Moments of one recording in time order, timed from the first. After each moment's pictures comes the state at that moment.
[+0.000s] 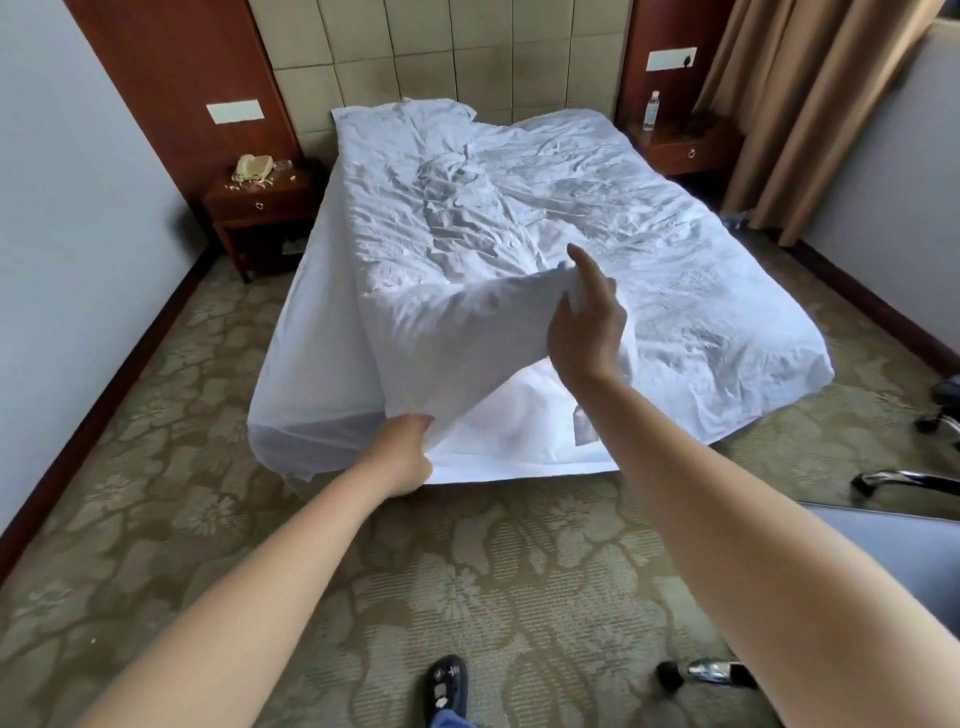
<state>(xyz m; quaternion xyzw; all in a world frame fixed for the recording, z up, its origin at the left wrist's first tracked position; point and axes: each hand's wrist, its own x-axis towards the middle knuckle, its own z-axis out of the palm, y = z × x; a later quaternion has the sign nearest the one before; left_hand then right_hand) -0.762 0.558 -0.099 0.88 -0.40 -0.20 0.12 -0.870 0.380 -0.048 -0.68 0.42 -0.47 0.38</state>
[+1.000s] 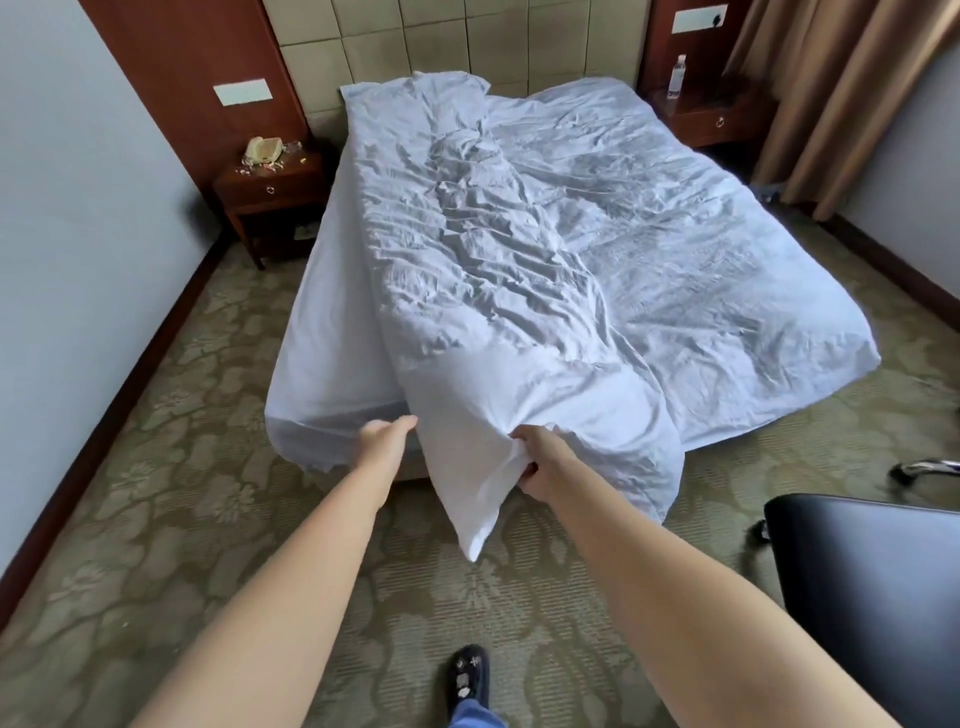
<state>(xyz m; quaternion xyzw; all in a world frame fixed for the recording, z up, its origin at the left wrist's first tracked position) -0.711 0.560 -0.141 0.84 0.01 -0.30 0.45 -0.833 0.432 -0.179 -0.26 0.51 -0.10 0.81</state>
